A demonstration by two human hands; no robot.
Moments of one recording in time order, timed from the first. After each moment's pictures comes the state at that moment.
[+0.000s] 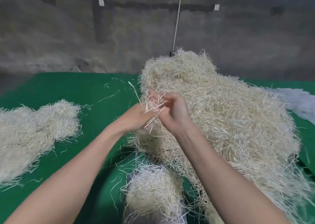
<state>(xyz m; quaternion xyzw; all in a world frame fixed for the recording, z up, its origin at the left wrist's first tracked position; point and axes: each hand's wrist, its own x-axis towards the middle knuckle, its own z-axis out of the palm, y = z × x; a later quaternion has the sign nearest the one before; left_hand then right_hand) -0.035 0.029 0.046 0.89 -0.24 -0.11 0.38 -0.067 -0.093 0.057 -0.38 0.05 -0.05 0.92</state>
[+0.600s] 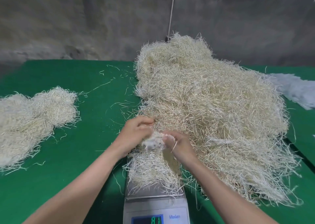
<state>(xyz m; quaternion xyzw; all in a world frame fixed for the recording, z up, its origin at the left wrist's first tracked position) -0.095 0.052 -0.033 0.78 -0.19 -0.15 0.58 -0.157 -0.105 -0.072 -0.81 0.12 -0.03 0.58</state>
